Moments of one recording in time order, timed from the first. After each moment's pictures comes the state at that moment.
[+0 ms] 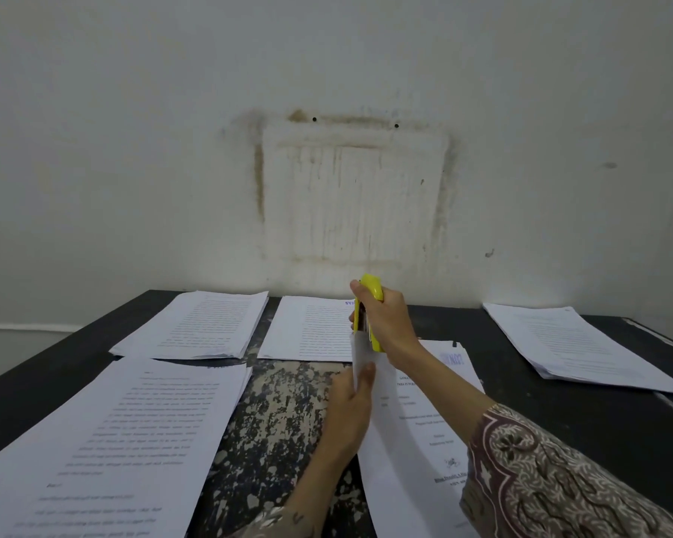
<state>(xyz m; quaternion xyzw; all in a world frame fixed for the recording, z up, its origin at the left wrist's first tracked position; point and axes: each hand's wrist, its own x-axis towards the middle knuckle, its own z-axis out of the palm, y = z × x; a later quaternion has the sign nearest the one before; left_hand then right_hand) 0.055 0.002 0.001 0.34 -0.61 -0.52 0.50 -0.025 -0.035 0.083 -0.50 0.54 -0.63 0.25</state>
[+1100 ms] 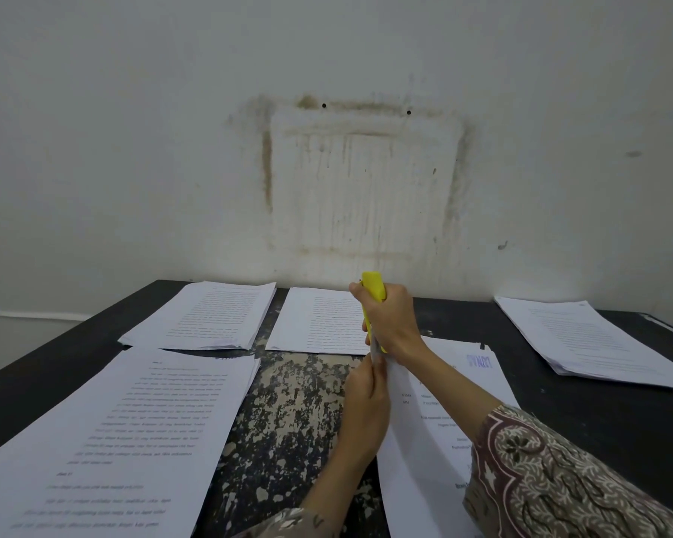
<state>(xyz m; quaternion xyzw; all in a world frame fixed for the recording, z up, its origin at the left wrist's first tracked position) 0.048 0.008 0.000 0.30 -0.63 -0.46 0.55 -0.019 -0.042 0.072 -0.55 0.55 -0.61 0.16</state>
